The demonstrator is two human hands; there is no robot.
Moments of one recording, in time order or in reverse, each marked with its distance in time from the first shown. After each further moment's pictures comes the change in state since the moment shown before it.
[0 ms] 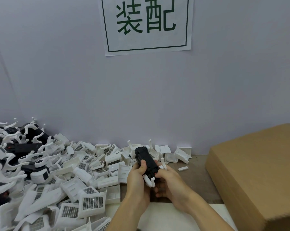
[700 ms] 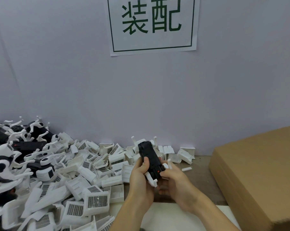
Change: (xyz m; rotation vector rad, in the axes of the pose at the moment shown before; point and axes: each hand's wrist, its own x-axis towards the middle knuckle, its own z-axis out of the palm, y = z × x) left_hand -0.005 0.006 -0.001 -0.100 -0.102 0.043; right_hand -0.006 -0.005 -0.003 0.082 -0.117 -0.060
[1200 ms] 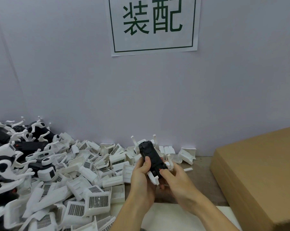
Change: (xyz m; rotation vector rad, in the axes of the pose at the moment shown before) left_hand -0.002 0.001 0.001 0.035 -0.017 0.015; right_hand -0.004 -0.001 0.009 -0.185 0.150 -0.124
